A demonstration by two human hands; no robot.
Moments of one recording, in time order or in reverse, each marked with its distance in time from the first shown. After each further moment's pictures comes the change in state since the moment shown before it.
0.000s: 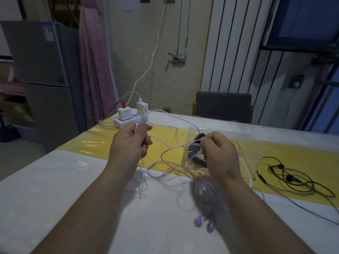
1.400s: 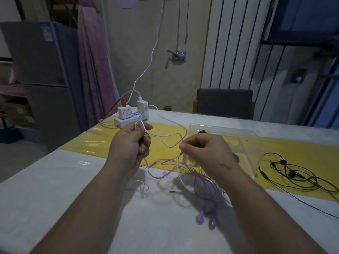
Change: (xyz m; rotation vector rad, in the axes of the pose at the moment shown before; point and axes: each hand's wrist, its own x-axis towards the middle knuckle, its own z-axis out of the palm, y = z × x) left_hand -0.002 0.006 0.001 -0.212 -0.069 -0.150; right_hand 0.002 -0.003 0.004 -0.194 -0.286 0.013
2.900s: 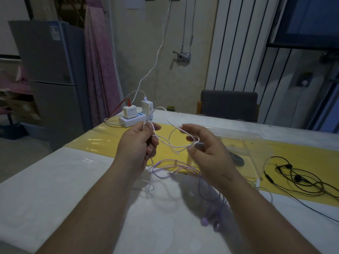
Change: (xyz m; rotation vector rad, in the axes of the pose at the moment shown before) left_hand -0.001 0.001 0.002 0.029 -0.027 0.024; right_hand -0.002 0.009 0.012 0.083 -0.073 -0.230
